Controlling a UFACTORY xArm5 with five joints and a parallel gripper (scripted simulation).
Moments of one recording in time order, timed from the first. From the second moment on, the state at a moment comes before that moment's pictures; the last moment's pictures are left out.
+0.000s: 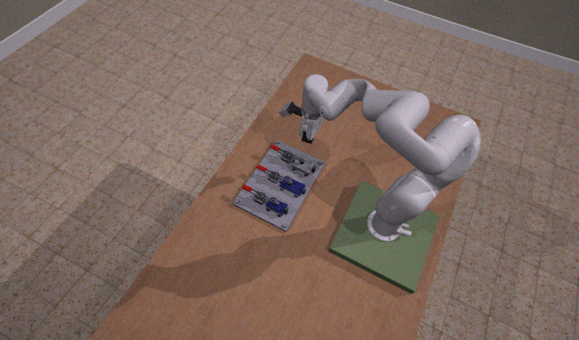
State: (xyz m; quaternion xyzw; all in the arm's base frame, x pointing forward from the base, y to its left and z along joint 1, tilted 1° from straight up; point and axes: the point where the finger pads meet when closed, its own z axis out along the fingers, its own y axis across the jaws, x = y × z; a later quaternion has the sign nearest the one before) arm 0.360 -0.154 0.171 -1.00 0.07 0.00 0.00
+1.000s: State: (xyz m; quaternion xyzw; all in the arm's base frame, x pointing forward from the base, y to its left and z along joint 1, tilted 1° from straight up) arm 0.360 -0.154 0.171 -1.00 0.07 0.00 0.00
